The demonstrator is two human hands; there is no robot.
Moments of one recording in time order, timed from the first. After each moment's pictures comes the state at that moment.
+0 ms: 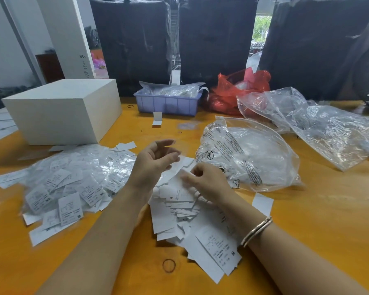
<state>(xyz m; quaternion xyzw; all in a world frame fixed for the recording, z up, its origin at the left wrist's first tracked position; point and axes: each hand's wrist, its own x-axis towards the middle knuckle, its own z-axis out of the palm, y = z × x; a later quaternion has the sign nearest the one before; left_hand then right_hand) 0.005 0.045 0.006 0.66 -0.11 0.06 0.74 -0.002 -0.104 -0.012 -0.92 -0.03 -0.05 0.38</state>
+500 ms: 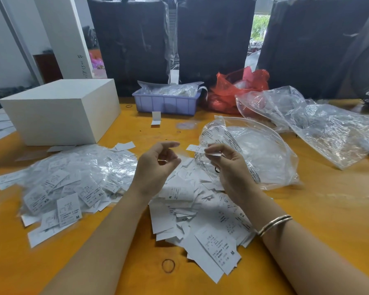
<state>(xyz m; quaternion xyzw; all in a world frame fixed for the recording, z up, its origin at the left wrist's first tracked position) 0.005 0.041 0.001 0.78 -0.18 0.19 0.57 -0.004 -0.137 0.001 -0.63 -0.09 -0.08 0.77</state>
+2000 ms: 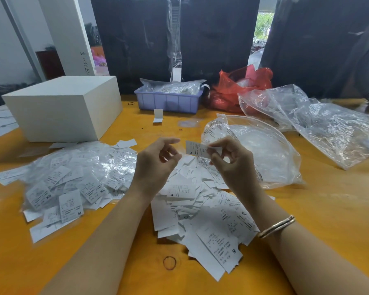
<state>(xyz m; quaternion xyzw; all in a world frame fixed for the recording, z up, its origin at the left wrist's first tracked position) 0.004 0.042 0.000 0.81 -0.21 0.29 0.47 -0.014 -0.138 0.004 -0.76 -0.20 -0.34 0.51</state>
